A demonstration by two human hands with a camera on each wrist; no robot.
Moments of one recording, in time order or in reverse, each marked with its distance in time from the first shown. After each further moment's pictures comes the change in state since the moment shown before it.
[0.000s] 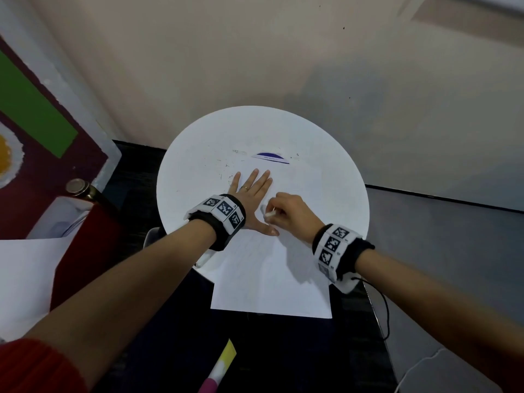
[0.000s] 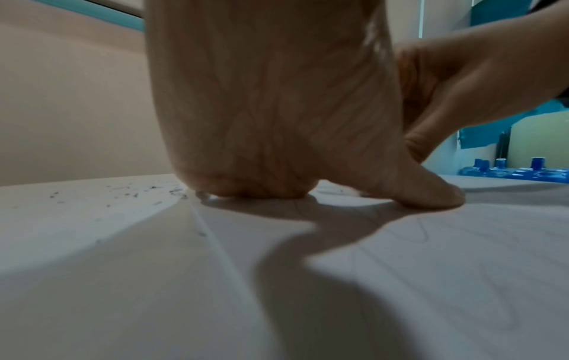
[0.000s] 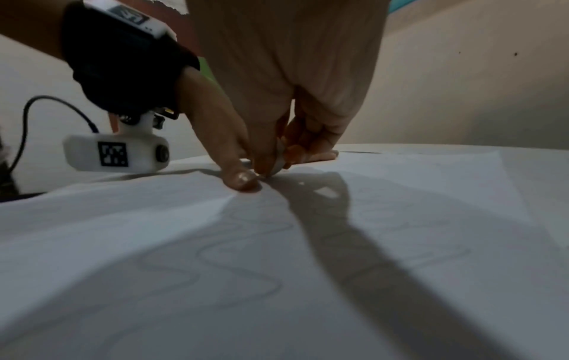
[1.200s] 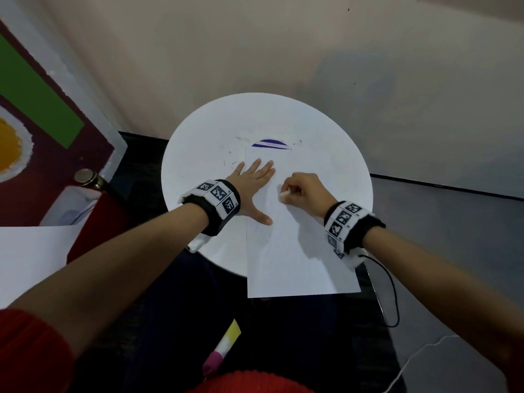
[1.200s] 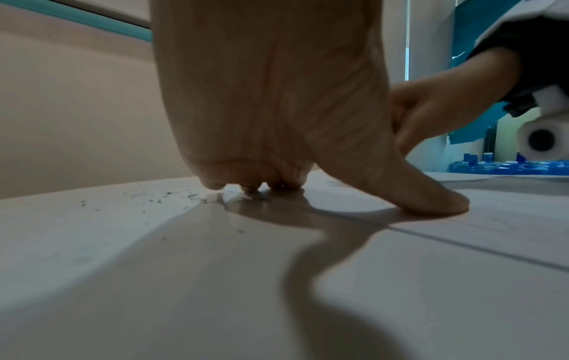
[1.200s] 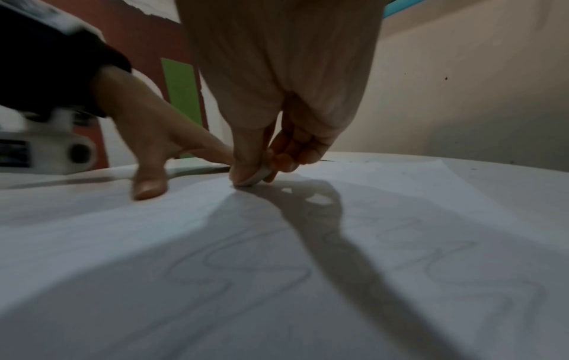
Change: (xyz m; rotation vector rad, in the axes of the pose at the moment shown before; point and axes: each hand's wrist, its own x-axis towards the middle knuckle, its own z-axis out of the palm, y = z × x) left_hand -0.009 -0.011 -0.002 -0.035 0.002 0.101; right_hand -0.002 0.016 -0.021 0.013 0.068 0.052
